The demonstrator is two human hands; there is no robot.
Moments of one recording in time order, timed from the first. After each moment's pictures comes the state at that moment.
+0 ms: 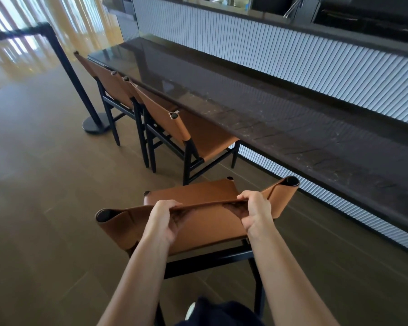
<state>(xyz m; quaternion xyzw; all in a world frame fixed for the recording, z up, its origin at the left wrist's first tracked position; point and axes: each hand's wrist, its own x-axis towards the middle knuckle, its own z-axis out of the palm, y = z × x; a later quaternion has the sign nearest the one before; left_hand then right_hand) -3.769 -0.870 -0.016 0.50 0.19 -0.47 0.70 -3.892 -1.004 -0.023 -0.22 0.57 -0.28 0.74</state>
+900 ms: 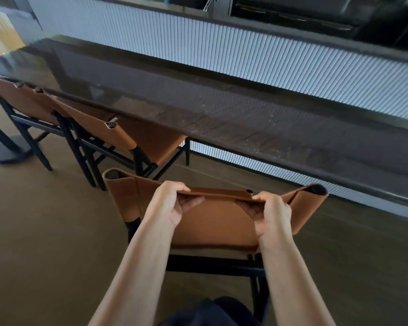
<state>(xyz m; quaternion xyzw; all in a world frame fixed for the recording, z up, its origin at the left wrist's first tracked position) -3.796 -0.954 0.017 0.52 0.05 -0.60 0.60 -3.972 -1.001 0.010 -0.11 0.57 -0.50 0.64</state>
